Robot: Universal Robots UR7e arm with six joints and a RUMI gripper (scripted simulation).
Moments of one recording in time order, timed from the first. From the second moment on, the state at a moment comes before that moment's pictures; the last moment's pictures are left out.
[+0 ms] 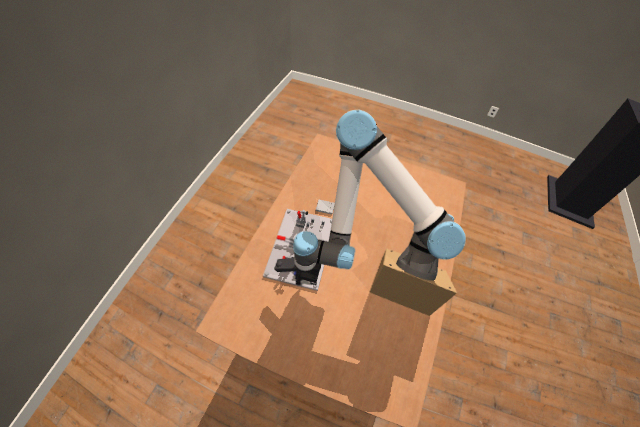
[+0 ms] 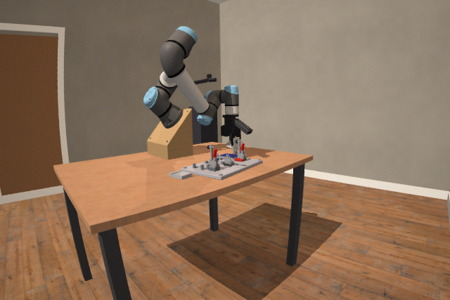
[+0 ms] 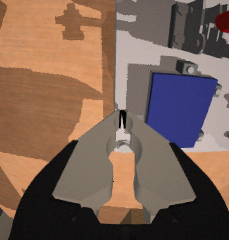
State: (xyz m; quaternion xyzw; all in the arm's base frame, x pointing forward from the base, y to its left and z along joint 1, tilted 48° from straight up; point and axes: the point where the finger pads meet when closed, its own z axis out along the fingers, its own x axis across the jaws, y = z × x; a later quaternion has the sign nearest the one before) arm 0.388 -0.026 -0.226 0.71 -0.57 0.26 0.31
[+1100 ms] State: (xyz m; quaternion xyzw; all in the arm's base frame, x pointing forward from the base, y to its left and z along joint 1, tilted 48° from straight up) arm 0.389 -0.031 -0.222 0.71 -0.57 0.26 0.31
